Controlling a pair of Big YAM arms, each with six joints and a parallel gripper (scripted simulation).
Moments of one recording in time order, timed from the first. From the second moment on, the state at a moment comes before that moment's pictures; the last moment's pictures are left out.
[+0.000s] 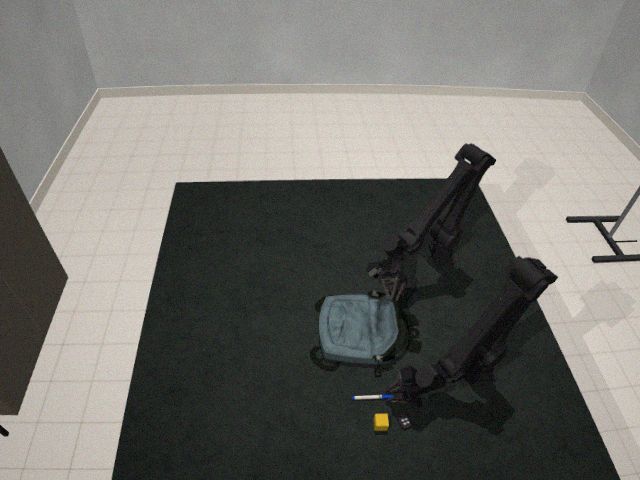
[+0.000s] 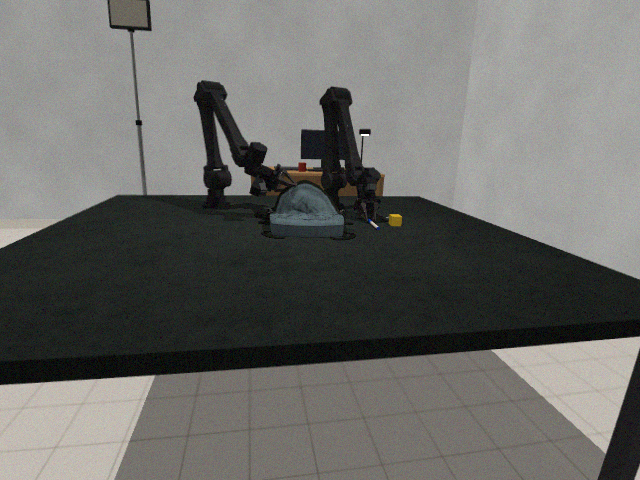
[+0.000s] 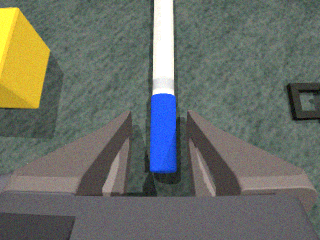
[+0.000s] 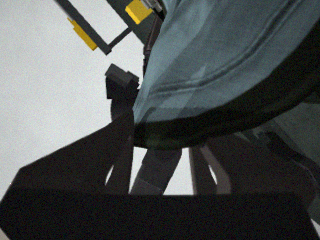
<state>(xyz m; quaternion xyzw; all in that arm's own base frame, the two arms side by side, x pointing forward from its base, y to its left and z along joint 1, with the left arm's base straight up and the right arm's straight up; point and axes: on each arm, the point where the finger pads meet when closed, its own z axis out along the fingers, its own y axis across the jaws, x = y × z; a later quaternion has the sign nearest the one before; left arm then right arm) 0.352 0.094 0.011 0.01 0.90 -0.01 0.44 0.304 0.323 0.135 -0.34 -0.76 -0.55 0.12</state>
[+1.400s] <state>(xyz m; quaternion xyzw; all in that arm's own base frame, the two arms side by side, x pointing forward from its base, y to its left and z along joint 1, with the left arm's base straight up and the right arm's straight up) 0.351 0.089 0.014 0.01 0.90 -0.01 0.43 0.312 0.297 0.119 -0.26 -0.72 -0.62 0.18</state>
